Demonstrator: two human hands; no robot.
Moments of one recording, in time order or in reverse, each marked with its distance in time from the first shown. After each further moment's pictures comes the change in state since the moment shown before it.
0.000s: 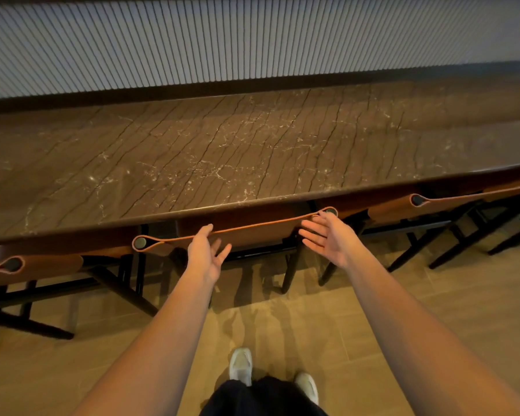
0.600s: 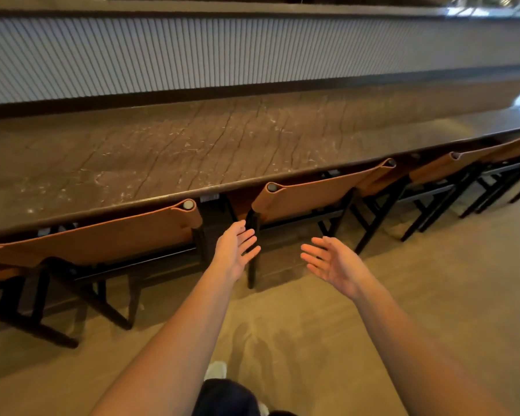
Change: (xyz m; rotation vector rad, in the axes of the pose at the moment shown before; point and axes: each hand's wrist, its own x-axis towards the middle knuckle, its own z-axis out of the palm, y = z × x) left_hand -0.141 -0.251 0.197 0.294 -0.359 -0.116; right_hand -0.087 -0.041 -0.320 0.084 -0.033 -0.115
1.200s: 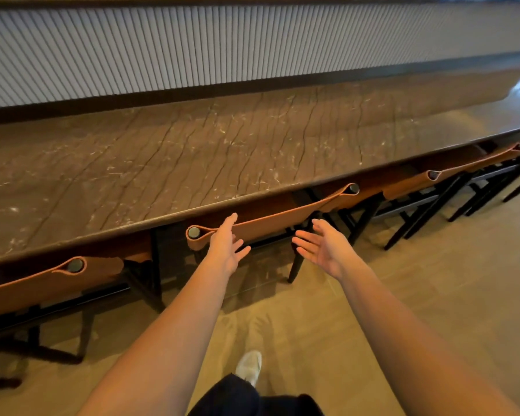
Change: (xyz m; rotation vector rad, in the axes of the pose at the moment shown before) left_hand 0.141 -0.015 0.186 -0.027 0.157 -0.066; right_hand 0.140 -0.160 -0.092 0.003 0.161 0.015
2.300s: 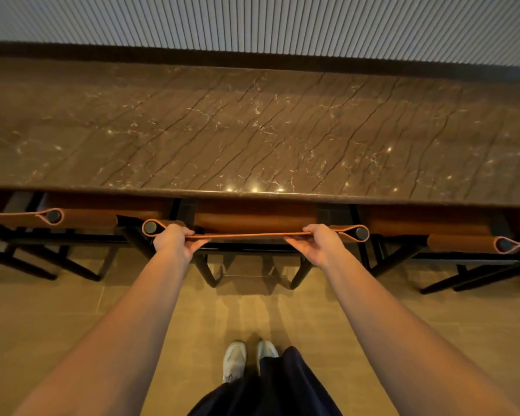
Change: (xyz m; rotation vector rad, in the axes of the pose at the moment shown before) left_hand 0.041 0.006 -0.002 -0.322 0.588 0.074; right_hand 0.135 -0.064 -0.003 0.052 -0.070 0.333
